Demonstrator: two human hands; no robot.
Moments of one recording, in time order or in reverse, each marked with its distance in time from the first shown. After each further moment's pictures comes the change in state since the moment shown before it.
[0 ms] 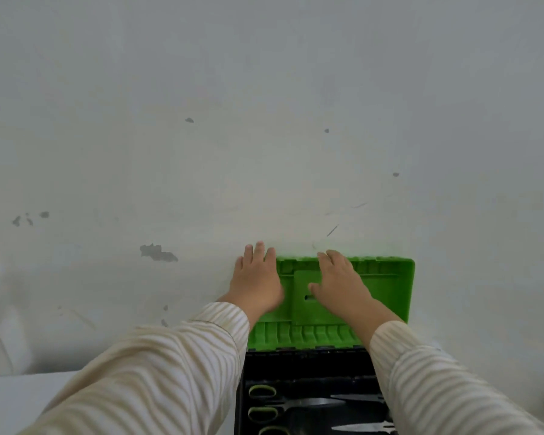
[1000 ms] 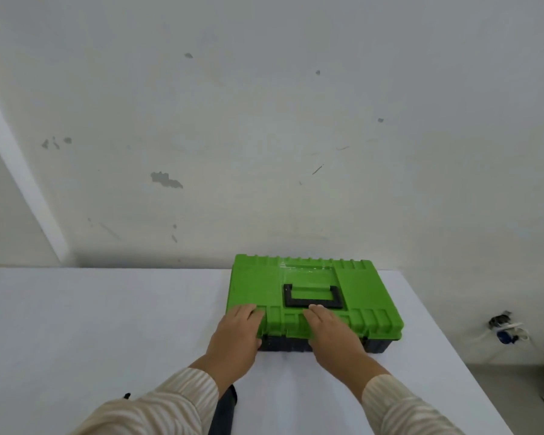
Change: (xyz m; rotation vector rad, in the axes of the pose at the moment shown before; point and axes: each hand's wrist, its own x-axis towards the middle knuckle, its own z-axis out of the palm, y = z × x) left_hand -0.218 0.003 0.106 -0.090 -0.055 0.120; right_hand -0.209 0.044 0.057 -0.124 -0.348 -0.184
